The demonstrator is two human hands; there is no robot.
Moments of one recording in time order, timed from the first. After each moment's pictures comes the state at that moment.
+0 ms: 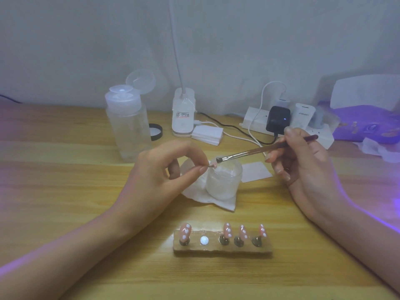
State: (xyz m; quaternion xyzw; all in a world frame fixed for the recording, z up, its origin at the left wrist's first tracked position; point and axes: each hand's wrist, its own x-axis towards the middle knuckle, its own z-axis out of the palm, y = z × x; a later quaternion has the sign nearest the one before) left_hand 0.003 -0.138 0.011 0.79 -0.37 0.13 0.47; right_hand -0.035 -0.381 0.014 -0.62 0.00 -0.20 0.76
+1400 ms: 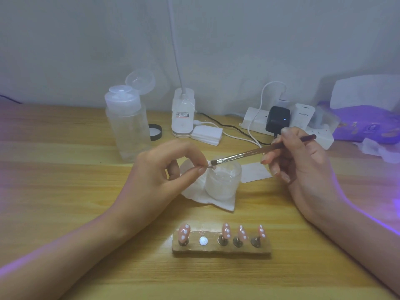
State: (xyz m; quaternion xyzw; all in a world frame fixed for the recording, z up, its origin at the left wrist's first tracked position) left_hand 0.003 -0.138 0.011 0.79 -0.37 0.14 0.47; right_hand -0.035 -0.380 0.015 -0.63 -0.01 -0.20 0.75
